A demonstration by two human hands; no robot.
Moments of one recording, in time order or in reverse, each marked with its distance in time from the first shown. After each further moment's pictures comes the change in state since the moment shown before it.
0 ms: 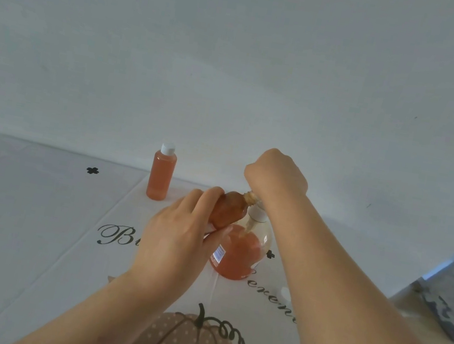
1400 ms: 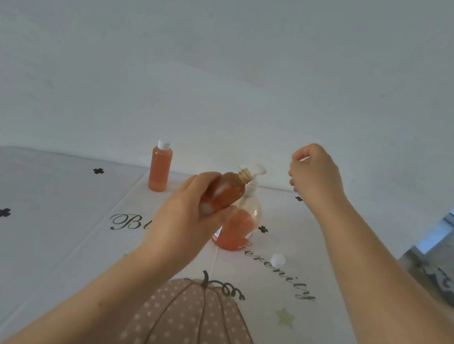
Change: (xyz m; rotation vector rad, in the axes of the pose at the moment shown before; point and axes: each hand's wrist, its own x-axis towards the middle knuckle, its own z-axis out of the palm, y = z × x) left_hand -0.008 0.021 -0.027 -0.420 -0.212 -0.240; right_hand -0.038 0.084 -0.026 0.512 0.206 -0.001
